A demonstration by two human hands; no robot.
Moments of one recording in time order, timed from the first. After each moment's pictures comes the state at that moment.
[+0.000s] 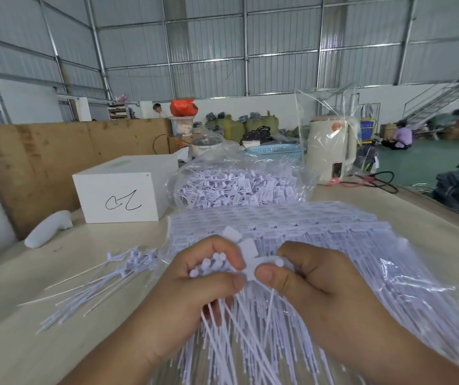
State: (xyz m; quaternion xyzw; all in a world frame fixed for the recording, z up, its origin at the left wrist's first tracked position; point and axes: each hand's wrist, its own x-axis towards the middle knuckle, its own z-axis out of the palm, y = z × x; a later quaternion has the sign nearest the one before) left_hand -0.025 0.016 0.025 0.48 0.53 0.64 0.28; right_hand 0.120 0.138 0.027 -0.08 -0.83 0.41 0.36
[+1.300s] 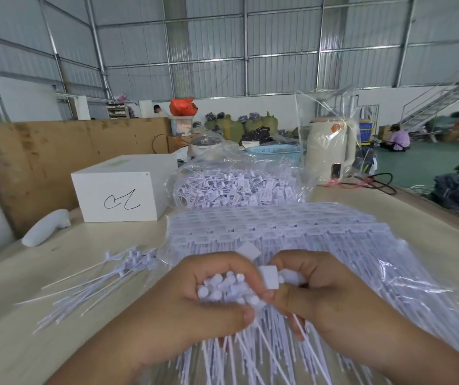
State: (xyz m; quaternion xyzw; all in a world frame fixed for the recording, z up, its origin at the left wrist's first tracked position) left_hand -0.022 0.004 0.037 0.59 0.55 0.52 0.29; right_hand 0.118 0.154 0.019 -0.03 -0.77 0.60 0.20
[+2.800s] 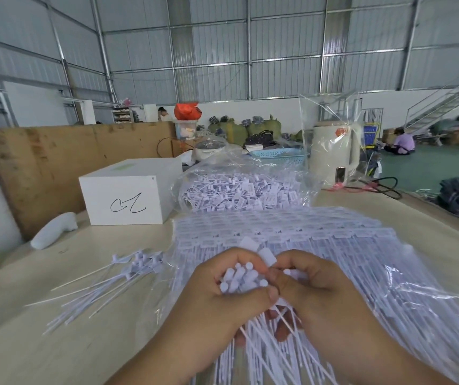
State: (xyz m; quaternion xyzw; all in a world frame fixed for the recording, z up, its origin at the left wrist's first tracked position) left_hand -0.008 0.027 0.017 0.48 0.57 0.63 0.22; right_hand 0.104 0.135 0.011 -0.17 -0.68 0.64 0.31
